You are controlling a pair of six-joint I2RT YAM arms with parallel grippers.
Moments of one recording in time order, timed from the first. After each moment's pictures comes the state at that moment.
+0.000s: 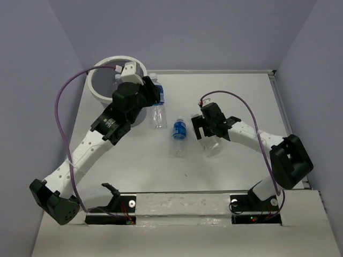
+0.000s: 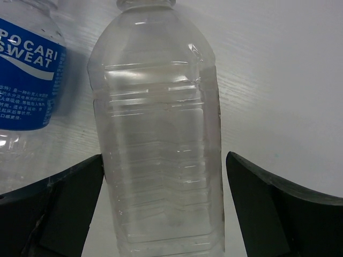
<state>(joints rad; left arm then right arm) -0.64 1.16 1.21 -0.28 -0.32 -0.51 0.60 1.53 0.99 -0.34 0.25 0.19</state>
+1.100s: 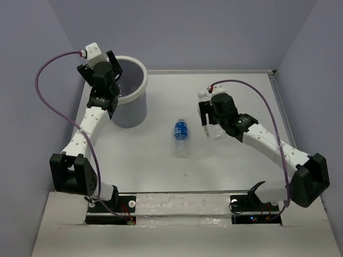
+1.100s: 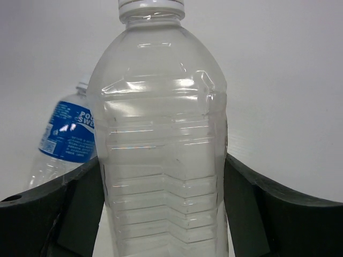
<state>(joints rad) -0.17 1.43 1.29 0.13 -0.62 -0.19 0.61 1.38 1.08 -0.35 0.35 0.16</state>
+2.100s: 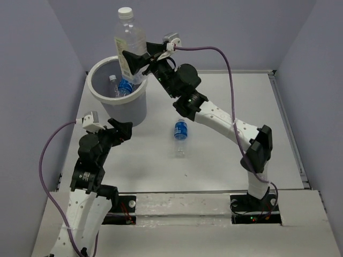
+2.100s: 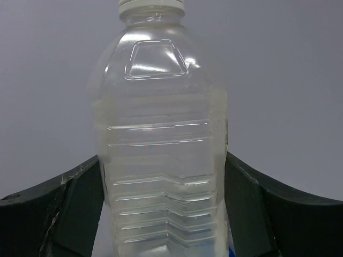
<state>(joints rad) -0.17 0.47 0.59 -0.28 0.00 -0.59 0.92 1.88 1.91 0.50 0.16 0.11</state>
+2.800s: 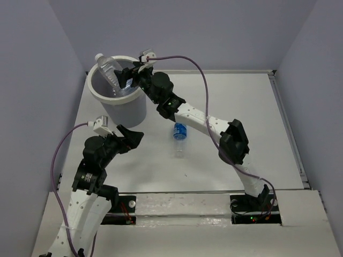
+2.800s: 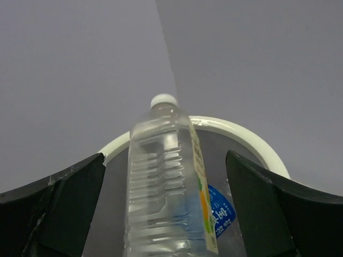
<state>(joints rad) -0.22 0.43 0.51 -0.35 0.22 -0.72 0.92 2.28 2.16 0.44 0.18 0.12</state>
